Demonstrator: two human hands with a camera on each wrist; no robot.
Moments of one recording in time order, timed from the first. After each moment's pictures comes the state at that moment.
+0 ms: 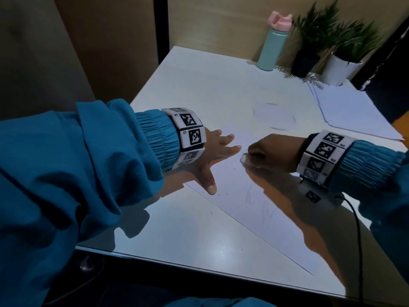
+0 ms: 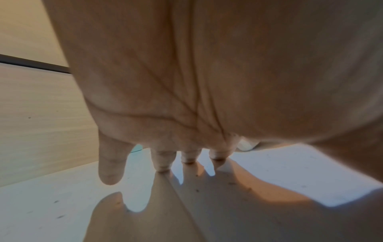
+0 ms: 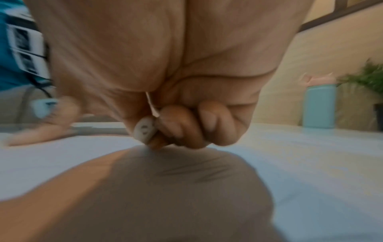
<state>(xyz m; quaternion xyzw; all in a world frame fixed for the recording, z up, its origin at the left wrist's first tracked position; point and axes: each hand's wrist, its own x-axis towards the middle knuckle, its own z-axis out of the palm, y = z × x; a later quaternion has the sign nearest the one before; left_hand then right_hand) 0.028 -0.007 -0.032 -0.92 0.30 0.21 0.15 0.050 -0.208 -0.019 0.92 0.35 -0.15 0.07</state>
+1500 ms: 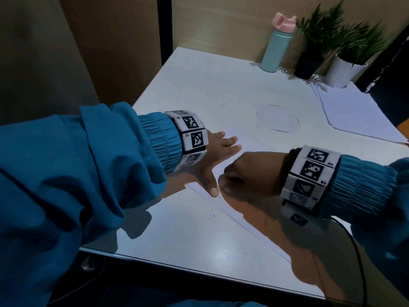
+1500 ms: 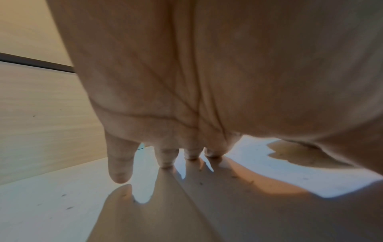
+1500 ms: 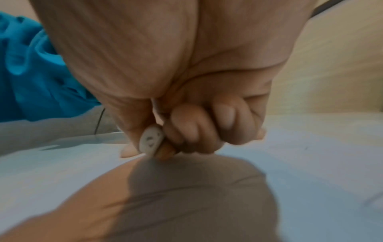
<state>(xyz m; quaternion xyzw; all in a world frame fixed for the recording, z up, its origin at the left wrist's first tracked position) 0.029 -0.005 -0.030 -0.92 0.30 0.22 0.14 -0.001 -0.165 -0.019 0.89 0.40 -0.17 0.09</state>
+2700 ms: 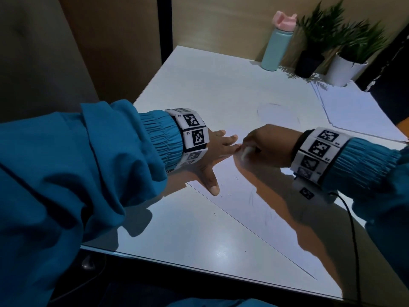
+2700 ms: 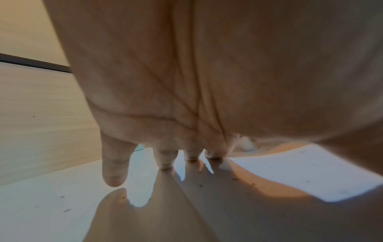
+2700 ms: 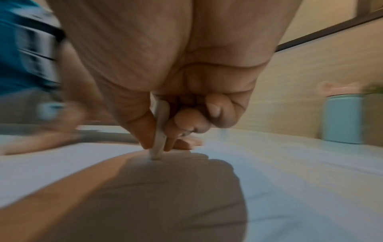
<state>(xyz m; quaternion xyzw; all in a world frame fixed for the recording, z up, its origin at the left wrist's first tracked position) 0.031 -0.007 -0.034 -0.92 0.29 0.22 0.15 0.042 -0.186 -0.002 0.93 0.34 -0.12 0.02</state>
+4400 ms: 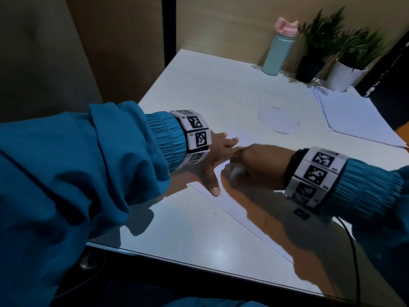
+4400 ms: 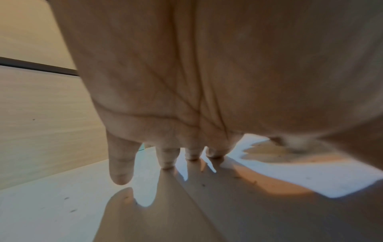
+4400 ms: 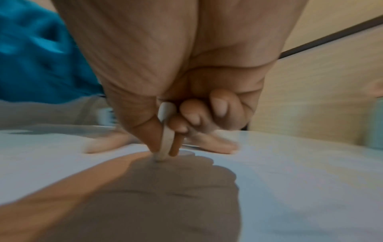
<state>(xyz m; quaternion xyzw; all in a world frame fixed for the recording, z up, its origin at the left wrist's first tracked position) 0.027 -0.005 -0.033 -0.92 0.30 0.20 0.14 0.002 -0.166 -0.001 0.90 0.38 -0.18 0.09</state>
